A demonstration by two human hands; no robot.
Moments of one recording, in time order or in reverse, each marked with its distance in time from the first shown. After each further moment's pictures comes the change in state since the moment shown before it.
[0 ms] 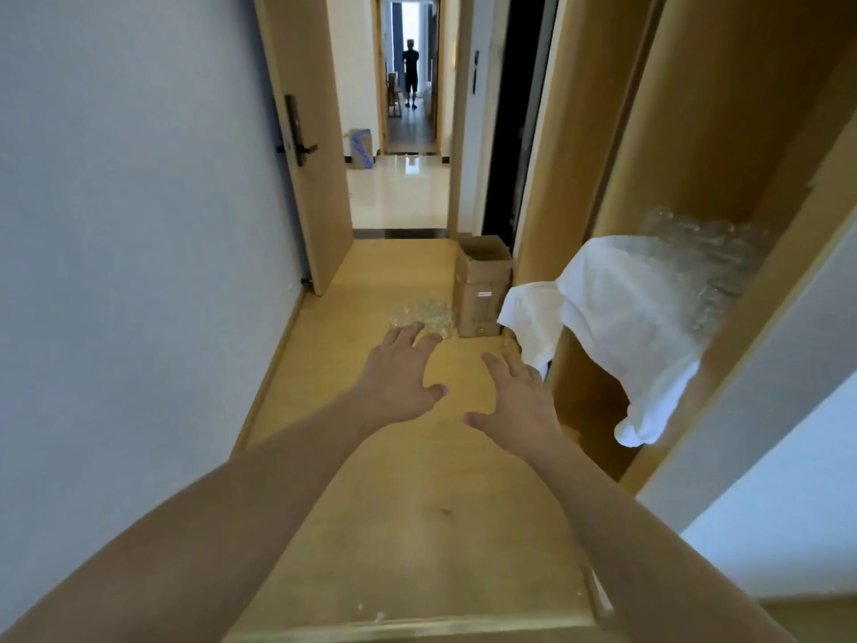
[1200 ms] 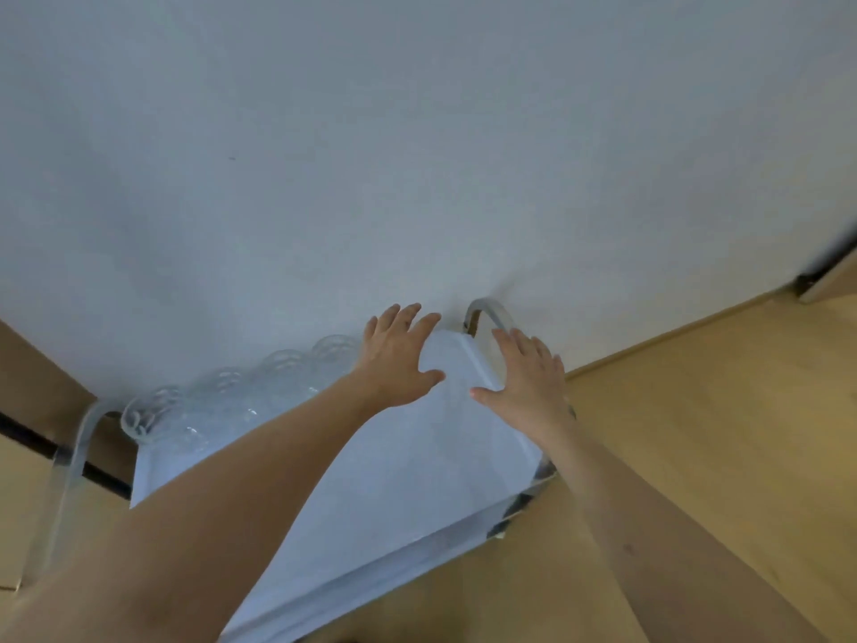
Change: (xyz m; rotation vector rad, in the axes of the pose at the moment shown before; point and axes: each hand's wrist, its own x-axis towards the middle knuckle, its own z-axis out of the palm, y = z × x) left_hand -0.845 -0.064 -0.048 0.077 0.244 -1.195; right_hand -0.537 -0.427 0.168 0.010 -0.441 -1.078
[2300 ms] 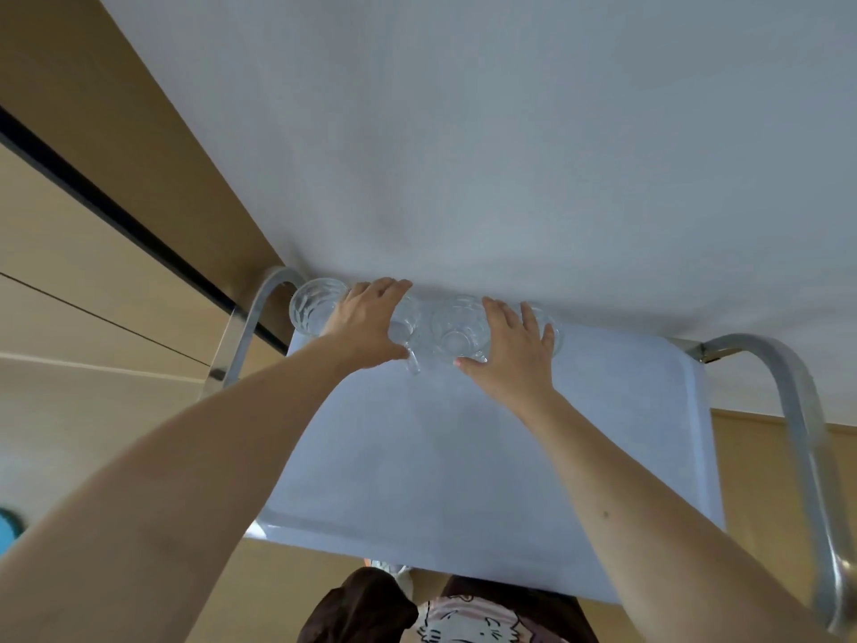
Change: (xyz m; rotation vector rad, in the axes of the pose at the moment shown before) left_hand -0.073 -0.299 0.040 -0.072 -0.118 -0.619; right_hand 0.130 -0.224 0.198 0.006 -0.362 -0.411
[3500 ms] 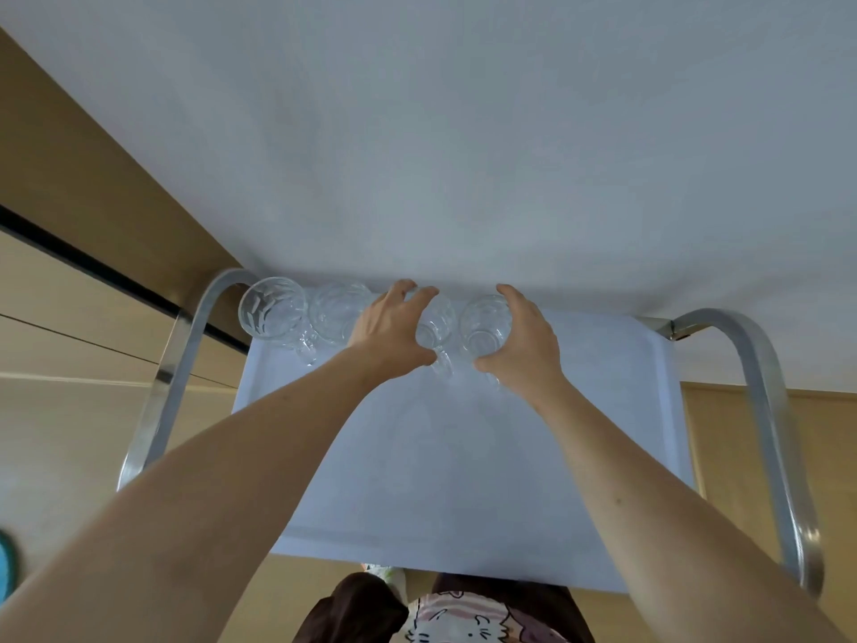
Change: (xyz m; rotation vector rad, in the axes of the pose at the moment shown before) left_hand 0.017 0.085 0.032 -0.159 -0.018 0.003; right_hand -0.004 0.063 -0.025 0.437 0.029 0.146
